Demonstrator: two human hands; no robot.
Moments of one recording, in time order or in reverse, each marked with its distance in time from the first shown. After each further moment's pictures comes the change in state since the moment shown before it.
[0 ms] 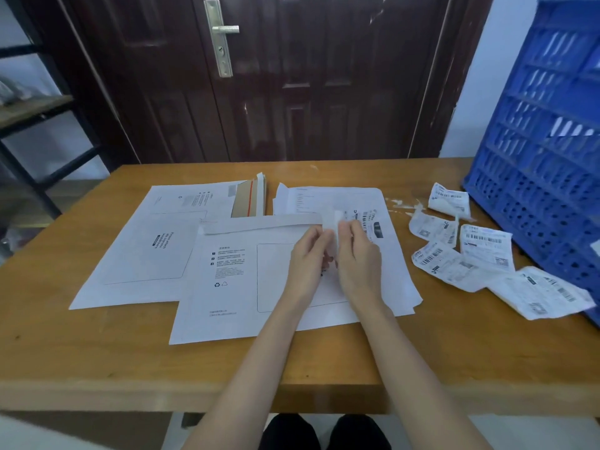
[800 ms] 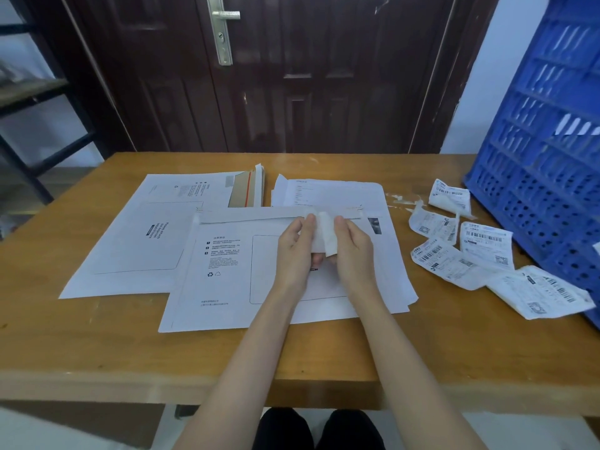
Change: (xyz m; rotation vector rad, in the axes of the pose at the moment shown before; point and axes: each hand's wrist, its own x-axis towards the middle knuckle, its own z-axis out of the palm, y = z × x) left_hand 0.004 0.000 -0.006 -0.108 0.106 -0.064; right_hand 0.005 -0.002 0.006 0.391 -0.058 0.285
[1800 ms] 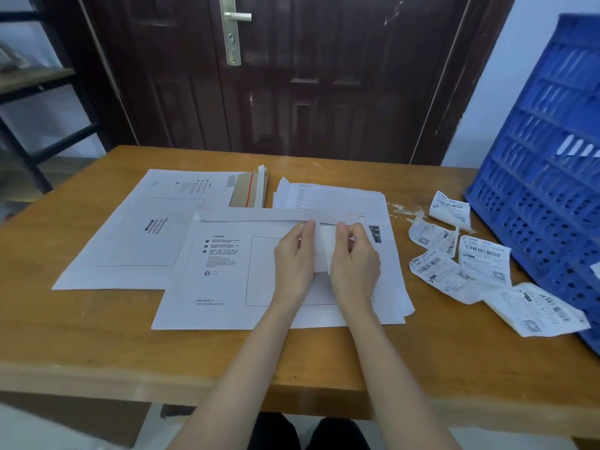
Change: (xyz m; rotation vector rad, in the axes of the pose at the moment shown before) left_hand -0.001 -0.006 0.002 0.130 0.116 0.095; right_hand -0.007 0.000 0.003 -0.447 0.212 -0.180
